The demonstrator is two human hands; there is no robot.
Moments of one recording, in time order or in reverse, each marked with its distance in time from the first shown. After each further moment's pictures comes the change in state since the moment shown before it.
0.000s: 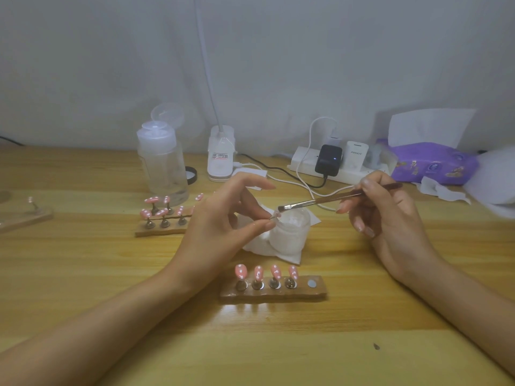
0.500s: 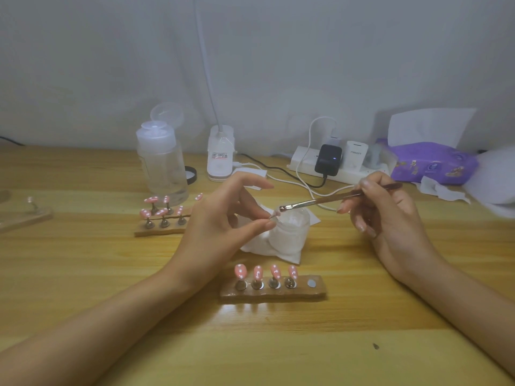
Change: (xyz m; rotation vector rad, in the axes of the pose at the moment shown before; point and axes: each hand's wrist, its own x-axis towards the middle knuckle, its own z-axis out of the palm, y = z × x) left_hand 0.000 -0.001 -0.001 -0.021 0.001 -0.014; right_hand 0.000 0.000 0.000 -0.009 0.028 0.011
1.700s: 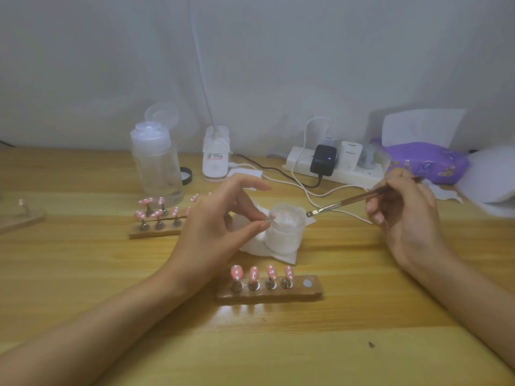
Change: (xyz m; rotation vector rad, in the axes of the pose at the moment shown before) left_hand -0.001 0.002 0.000 0.053 -0.005 0.035; right_hand 0.007 -0.008 -0.015 0.093 0.222 -0.029
